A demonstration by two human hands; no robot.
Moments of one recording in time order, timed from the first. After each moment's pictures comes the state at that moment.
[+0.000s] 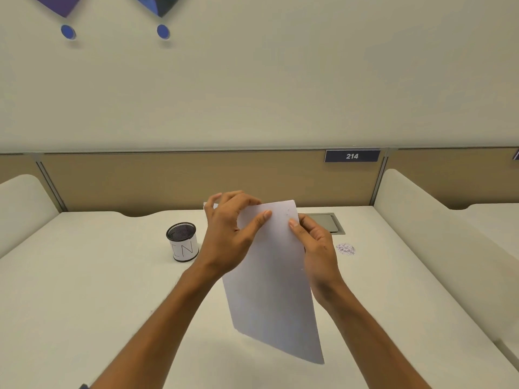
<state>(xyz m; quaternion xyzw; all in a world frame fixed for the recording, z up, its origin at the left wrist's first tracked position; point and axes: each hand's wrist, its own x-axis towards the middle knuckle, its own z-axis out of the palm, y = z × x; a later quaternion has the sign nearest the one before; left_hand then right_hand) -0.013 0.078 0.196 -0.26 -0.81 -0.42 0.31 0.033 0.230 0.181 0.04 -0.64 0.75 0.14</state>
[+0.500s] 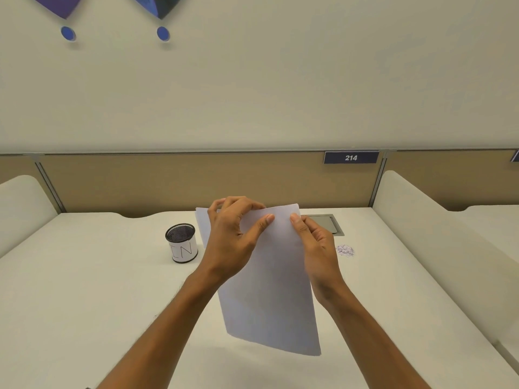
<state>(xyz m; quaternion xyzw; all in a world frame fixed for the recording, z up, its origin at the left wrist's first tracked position) -0.008 0.085 0.193 -0.26 -0.80 -0.44 0.32 0.030 0.233 0.179 0.03 -0.64 0.75 0.15</state>
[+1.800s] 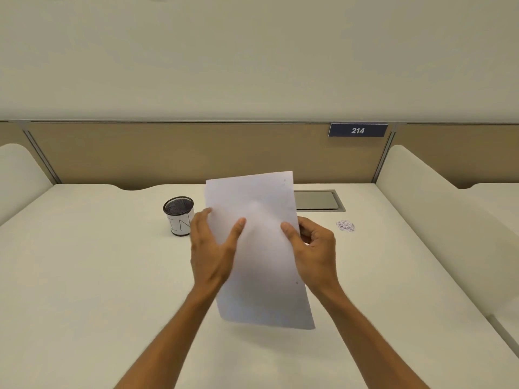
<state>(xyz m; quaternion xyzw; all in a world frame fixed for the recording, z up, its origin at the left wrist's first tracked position) -0.013 0.066 0.097 0.06 -0.81 -0.55 0.18 0.022 0.236 0.117 0.02 -0.73 0.65 0.23</state>
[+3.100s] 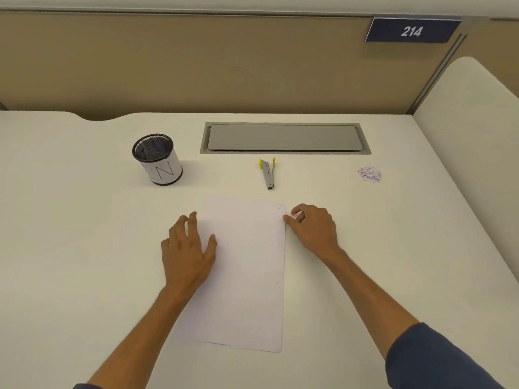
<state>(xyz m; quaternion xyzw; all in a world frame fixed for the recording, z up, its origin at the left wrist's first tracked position) -0.055 0.016 -0.059 0.04 -0.98 -0.16 0.08 -0.092 0.283 -0.044 -0.11 -0.94 0.31 -0.01</state>
